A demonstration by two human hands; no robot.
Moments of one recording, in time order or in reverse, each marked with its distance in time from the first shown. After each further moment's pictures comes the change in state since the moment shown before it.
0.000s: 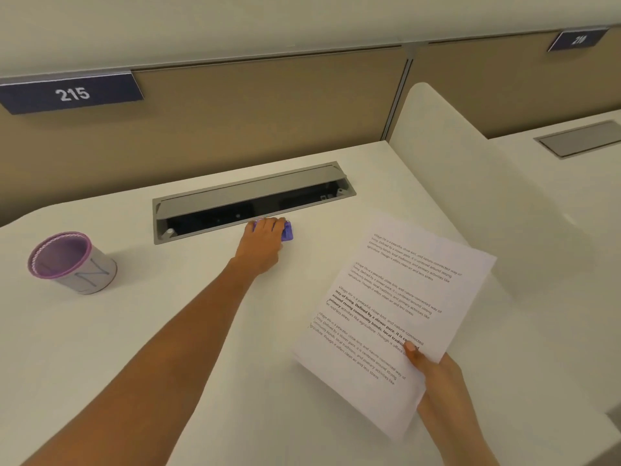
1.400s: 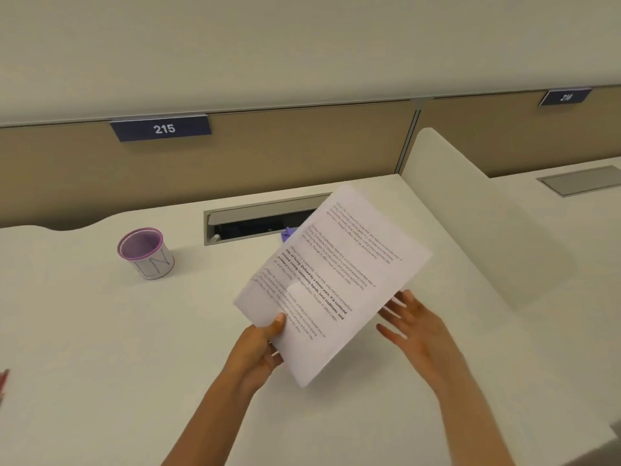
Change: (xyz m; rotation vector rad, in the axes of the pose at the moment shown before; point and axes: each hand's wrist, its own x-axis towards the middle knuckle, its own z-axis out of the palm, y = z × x) left_hand -0.255 0.052 -0.048 -2.062 -0.044 -0.731; right_hand -0.022 -0.032 0.037 -0.017 -0.349 -0.059
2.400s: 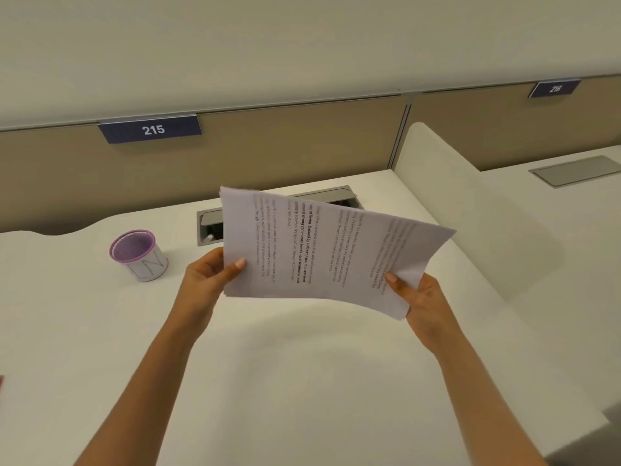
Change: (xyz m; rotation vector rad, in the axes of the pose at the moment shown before) left_hand -0.001 0.101 -0.012 0.466 -0.068 0.552; right_hand 0.020 -0.030 0.006 -0.349 -0.115 -0.294
